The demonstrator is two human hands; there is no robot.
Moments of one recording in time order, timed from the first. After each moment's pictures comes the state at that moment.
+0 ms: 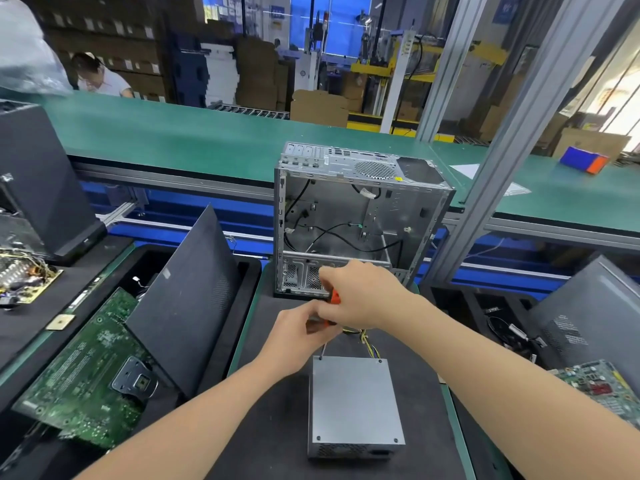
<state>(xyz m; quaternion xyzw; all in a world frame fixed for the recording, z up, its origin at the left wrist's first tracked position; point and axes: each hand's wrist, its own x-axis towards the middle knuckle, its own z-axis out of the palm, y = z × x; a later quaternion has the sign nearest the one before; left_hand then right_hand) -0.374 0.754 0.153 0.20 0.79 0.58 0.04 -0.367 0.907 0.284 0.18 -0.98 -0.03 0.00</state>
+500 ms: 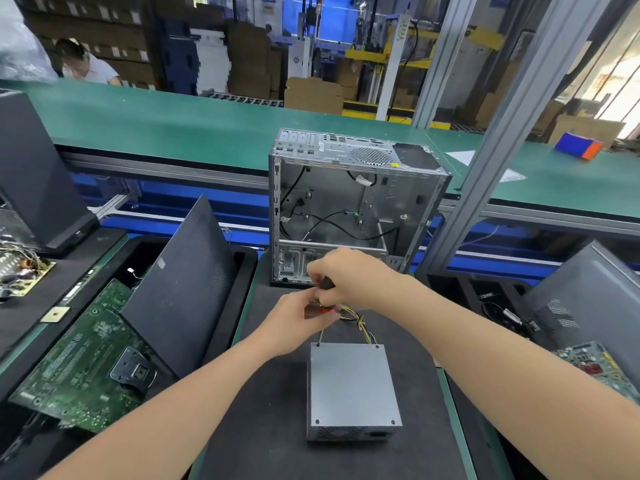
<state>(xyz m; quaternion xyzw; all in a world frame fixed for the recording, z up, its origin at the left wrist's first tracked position) -0.383 0.748 0.162 0.23 0.79 0.55 0.12 -0.380 0.904 0.284 0.24 -0.97 0.01 -0.04</state>
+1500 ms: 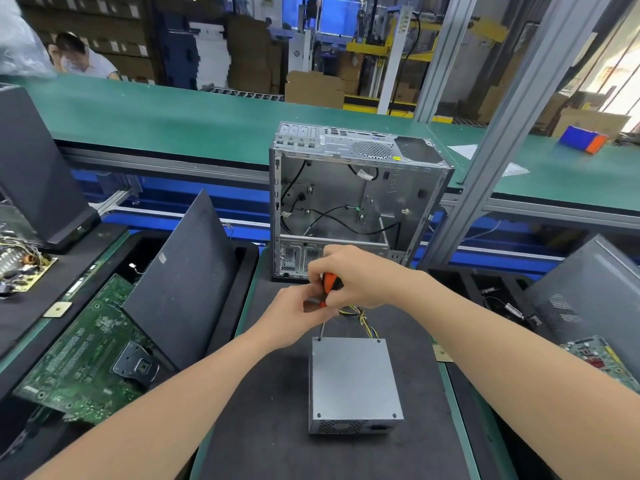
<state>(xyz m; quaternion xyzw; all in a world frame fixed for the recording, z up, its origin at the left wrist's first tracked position) -0.384 0.745 0.163 0.23 0.80 0.54 0.12 -0.380 0.918 0.279 0.29 -0.95 0.09 -0.08</state>
